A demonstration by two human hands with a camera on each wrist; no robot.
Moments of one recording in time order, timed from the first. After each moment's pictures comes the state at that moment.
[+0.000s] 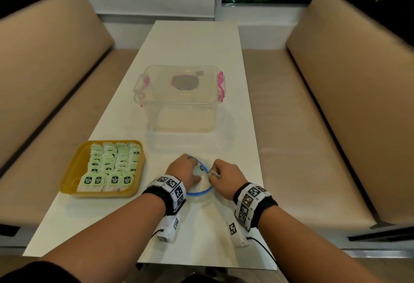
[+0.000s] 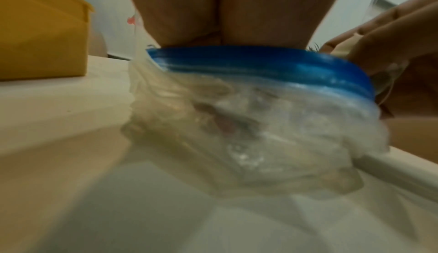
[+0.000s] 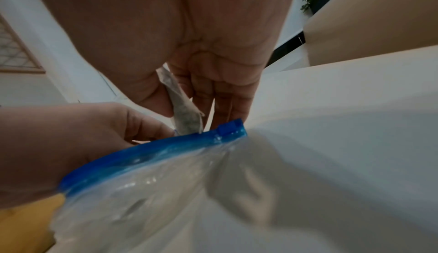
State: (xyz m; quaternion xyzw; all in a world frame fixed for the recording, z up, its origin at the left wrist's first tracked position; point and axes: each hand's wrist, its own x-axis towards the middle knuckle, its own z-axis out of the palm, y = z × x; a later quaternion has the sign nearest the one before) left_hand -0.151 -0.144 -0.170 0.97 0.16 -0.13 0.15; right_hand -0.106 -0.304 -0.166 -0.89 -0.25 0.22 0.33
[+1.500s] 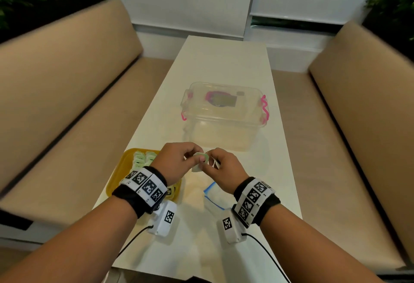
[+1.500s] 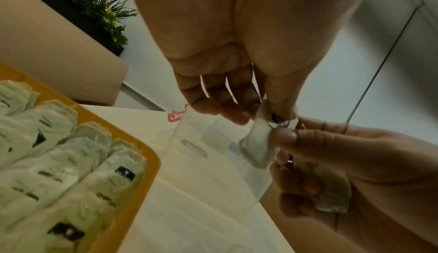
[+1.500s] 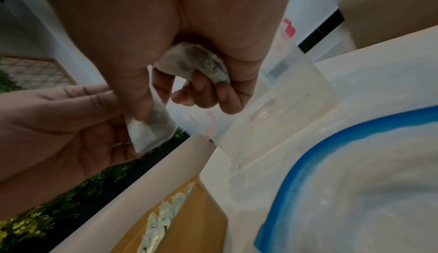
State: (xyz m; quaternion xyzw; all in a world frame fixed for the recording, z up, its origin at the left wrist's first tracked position) left_hand -0.212 -0.019 -0.068 0.88 0.11 0.09 0.45; right_hand -0.124 -0.175 -0.097 -0.81 -0.34 0.16 0.44
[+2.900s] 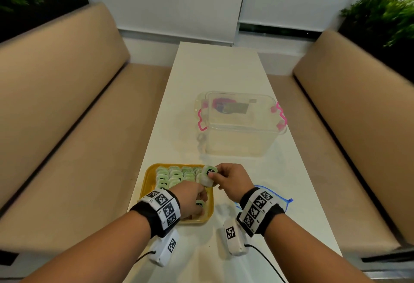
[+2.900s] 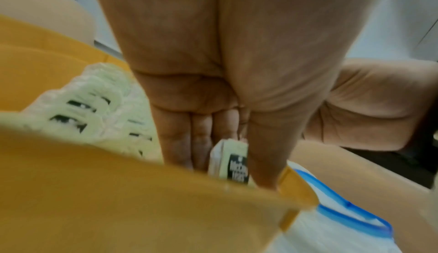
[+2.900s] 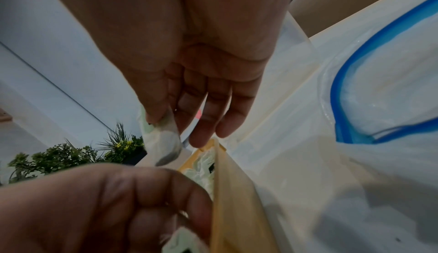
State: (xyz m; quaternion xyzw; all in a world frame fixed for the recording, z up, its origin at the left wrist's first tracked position) left_hand -0.238 0.052 -0.113 0.94 0.02 -0.25 0.24; right_hand -0.156 -0.099 -0.118 -0.82 -0.17 0.22 0.51
